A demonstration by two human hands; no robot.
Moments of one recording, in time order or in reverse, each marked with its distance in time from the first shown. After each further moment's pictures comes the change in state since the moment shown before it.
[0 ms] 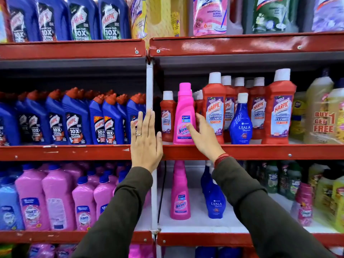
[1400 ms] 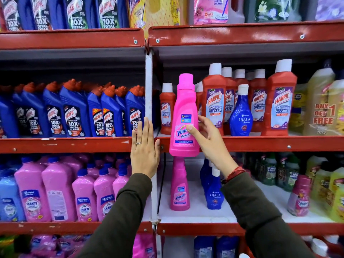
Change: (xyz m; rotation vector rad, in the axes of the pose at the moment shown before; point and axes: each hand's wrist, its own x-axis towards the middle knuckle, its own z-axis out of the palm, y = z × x) left_hand -0.044 -0.016 0.027 0.046 -0.101 -0.052; right_hand -0.053 -0.004 -0.011 0.469 -0.077 0.081
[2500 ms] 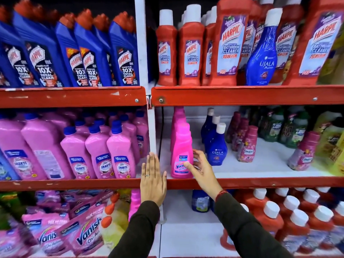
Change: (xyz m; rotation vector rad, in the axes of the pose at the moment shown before) left_hand -0.243 -0.014 0.096 -0.061 -0.327 -0.095; right_hand -0.140 0.205 0.025 -0.064 -0.036 0.396
